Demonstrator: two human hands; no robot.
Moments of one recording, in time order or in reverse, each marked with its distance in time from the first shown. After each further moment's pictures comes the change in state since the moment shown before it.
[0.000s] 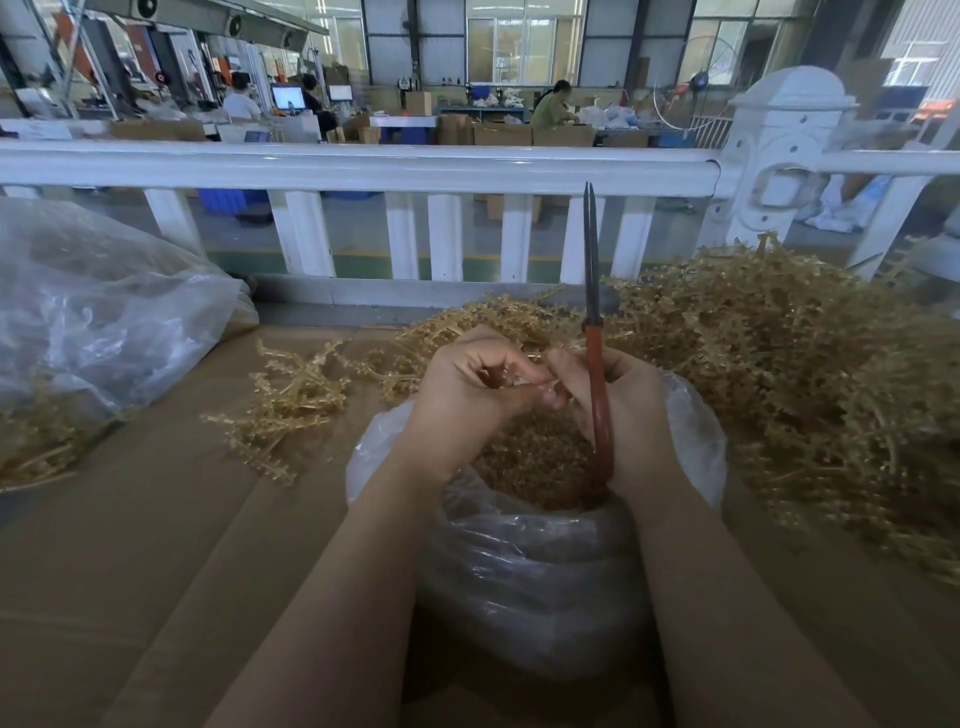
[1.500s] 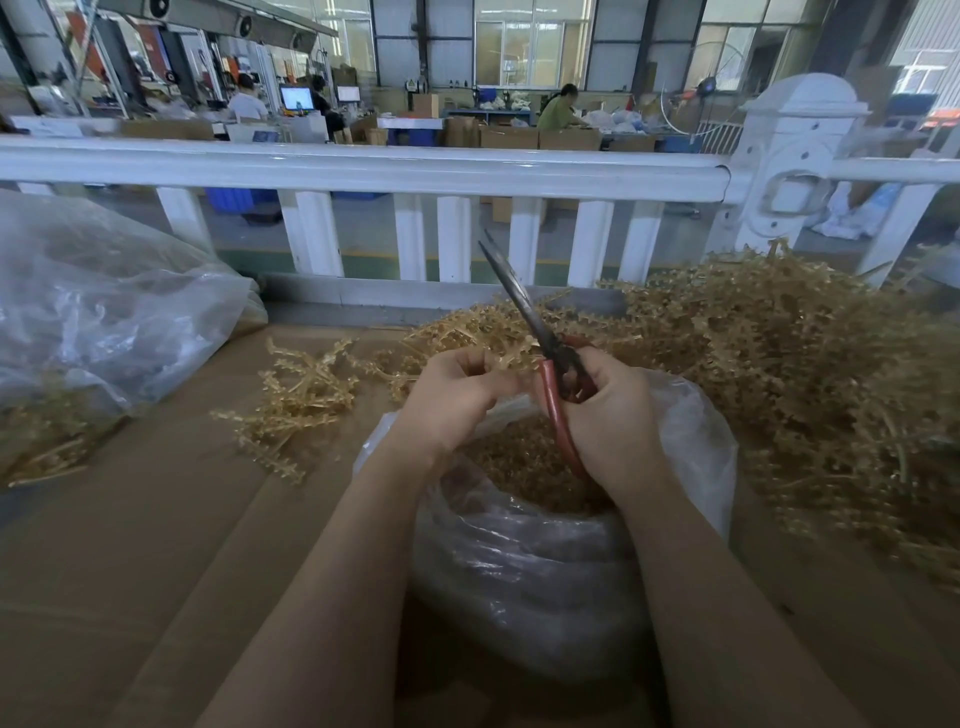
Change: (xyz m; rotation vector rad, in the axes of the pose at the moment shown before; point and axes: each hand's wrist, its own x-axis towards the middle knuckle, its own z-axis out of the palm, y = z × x) left_hand 0.004 0.004 -0.013 -0.078 -0.009 -0.488; right_hand -0.002 0.007 0.009 -0.576 0.042 -0.274
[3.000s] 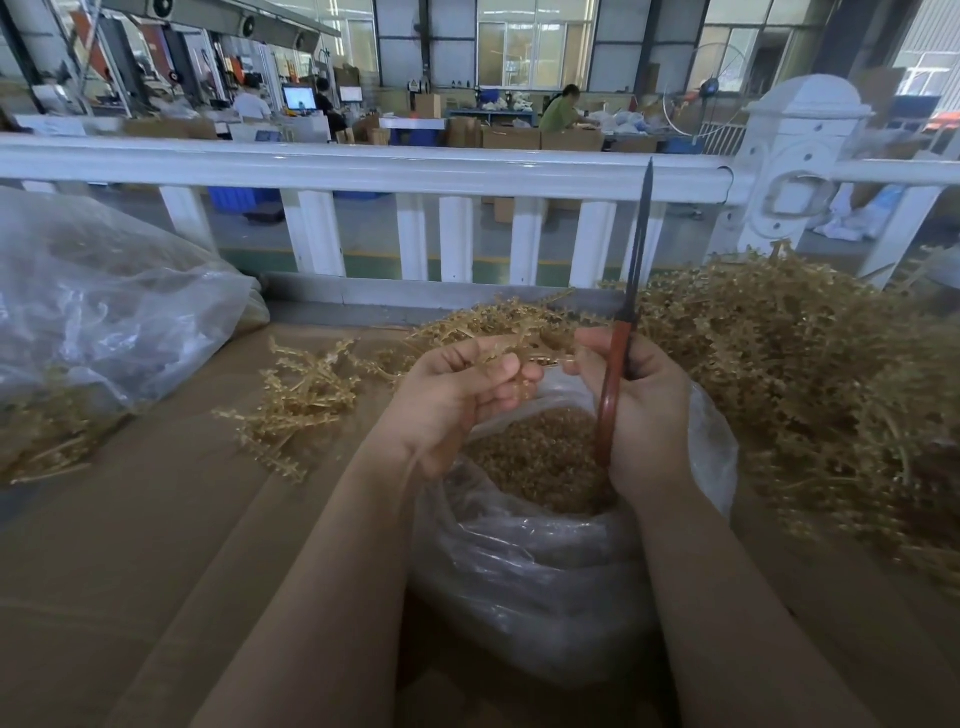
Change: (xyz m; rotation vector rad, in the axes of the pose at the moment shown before) left_hand -0.004 -0.002 -0.008 -0.515 -0.188 0.032; right_hand 0.002 -0.011 -0.010 0.523 0.140 0.196
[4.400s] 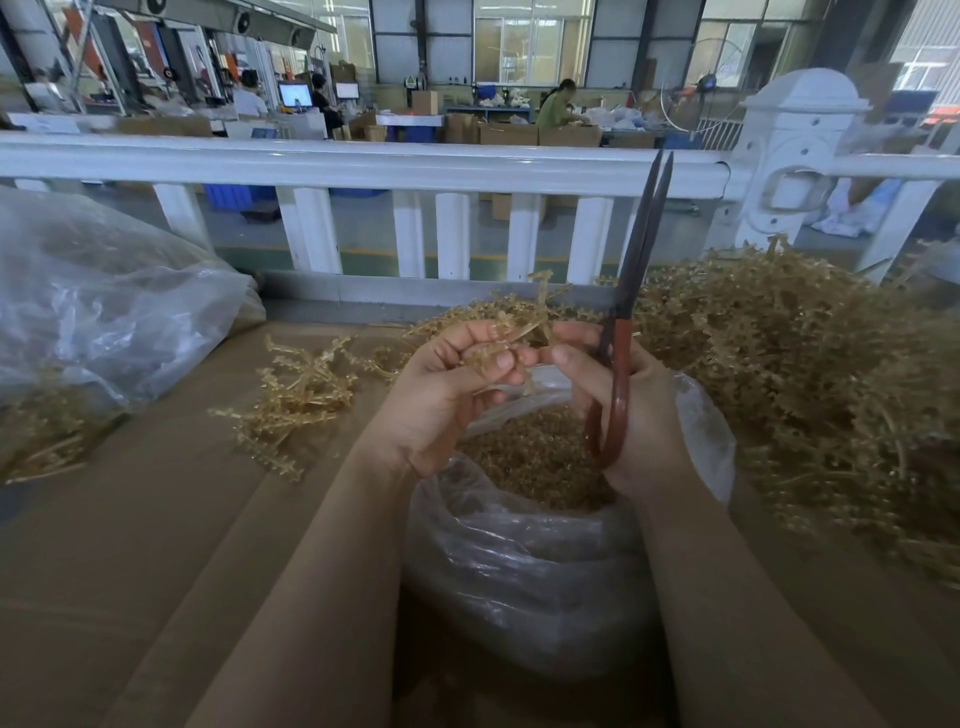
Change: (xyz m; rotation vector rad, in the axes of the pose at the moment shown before) left_hand 0.002 -0.001 -0.004 0.028 -0.087 0.095; right_hand -0.001 -0.006 -0.002 0.203 -0.226 0.090
